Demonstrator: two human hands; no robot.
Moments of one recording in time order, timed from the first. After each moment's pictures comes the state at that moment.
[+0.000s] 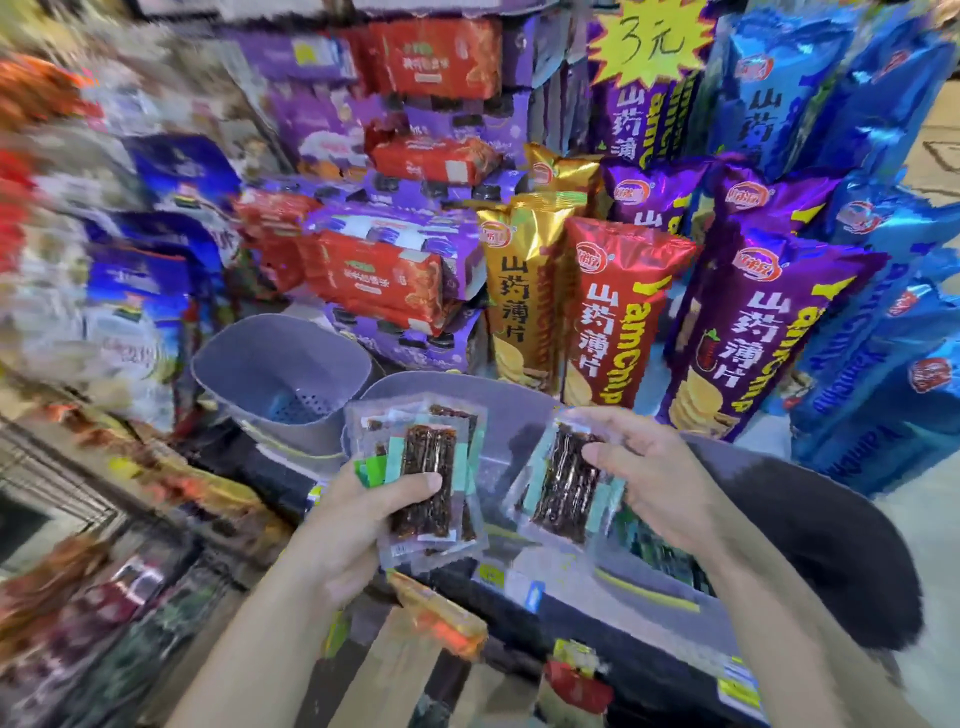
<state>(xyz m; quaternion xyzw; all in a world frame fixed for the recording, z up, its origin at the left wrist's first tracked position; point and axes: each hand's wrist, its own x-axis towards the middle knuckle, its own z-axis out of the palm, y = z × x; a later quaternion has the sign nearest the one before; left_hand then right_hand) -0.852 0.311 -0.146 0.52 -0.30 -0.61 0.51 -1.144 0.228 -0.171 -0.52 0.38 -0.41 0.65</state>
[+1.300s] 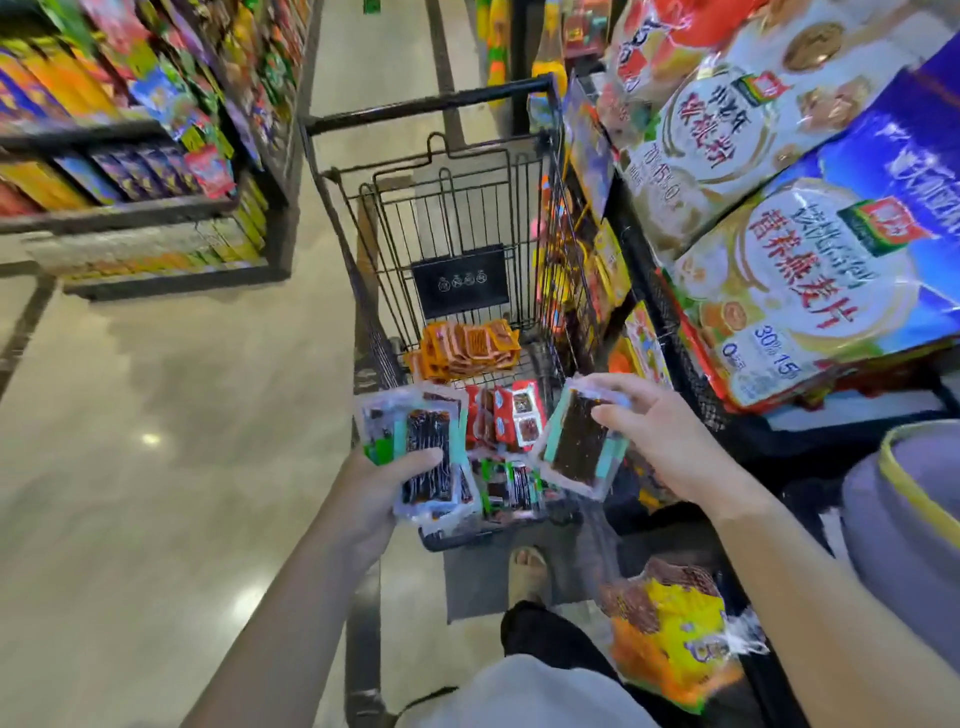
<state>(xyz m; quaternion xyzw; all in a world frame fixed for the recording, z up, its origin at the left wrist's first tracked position) -0.312 0.543 -0.274 0.66 0.12 -0.31 0.68 -0.396 0.238 -0.261 -0.74 0.22 0.03 0.64</state>
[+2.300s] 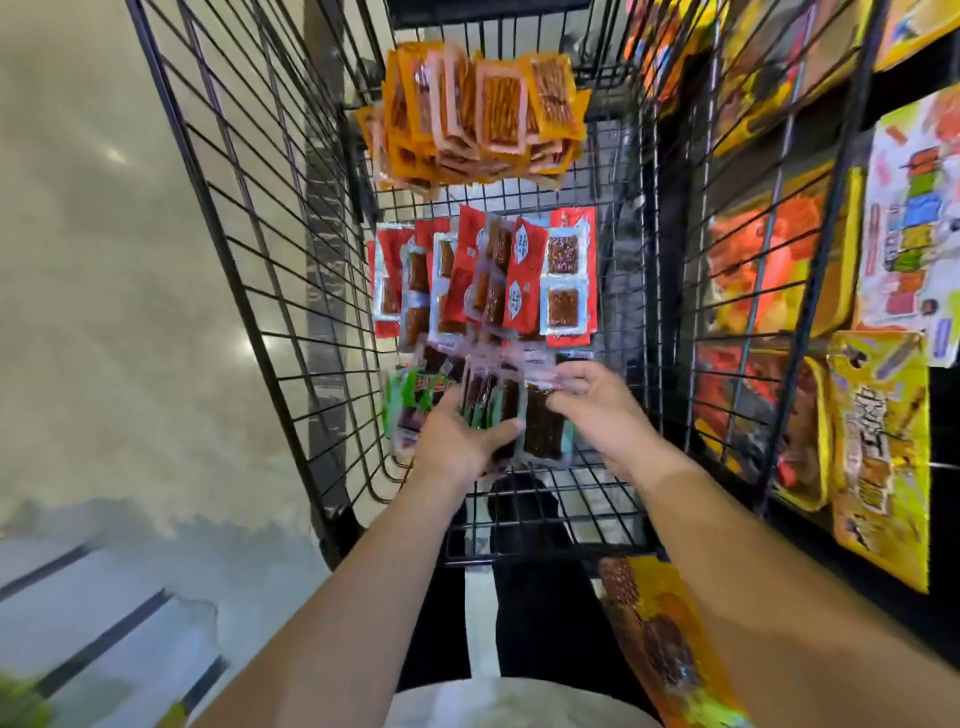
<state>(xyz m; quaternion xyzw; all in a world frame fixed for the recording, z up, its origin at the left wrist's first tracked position) -0.272 0.423 -0.587 0.71 0.31 -0.43 0.46 -0.292 0.247 -0.609 -0.66 0.39 0.32 0.56</state>
